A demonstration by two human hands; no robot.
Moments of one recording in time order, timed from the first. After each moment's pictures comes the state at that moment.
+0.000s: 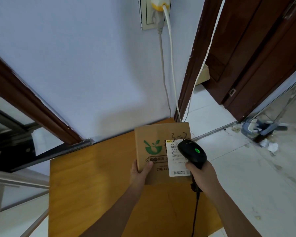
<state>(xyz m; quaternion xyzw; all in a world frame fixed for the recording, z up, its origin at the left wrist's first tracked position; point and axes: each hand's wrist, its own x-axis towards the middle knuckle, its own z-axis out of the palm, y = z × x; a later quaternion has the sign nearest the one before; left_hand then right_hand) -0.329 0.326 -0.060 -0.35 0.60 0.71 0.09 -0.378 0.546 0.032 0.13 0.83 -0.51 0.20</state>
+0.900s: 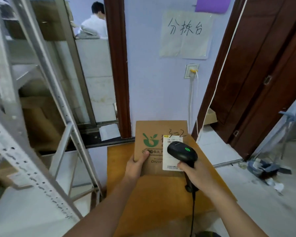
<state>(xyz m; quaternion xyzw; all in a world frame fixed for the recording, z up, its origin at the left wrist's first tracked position) -0.051 0.223 0.112 -0.25 0.59 0.76 -0.06 -0.076 0.446 0.204 -0.12 0.84 -0.51 0.16</state>
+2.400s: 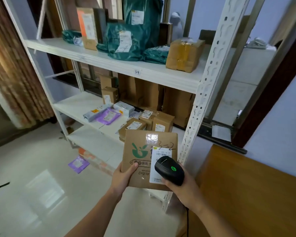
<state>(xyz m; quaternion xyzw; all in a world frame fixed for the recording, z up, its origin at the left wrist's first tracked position) 0.453 0.061 0.091 -0.44 0.45 0.69 -0.37 0.262 0.207 0.172 -0.45 0.69 -0.44 0.36</state>
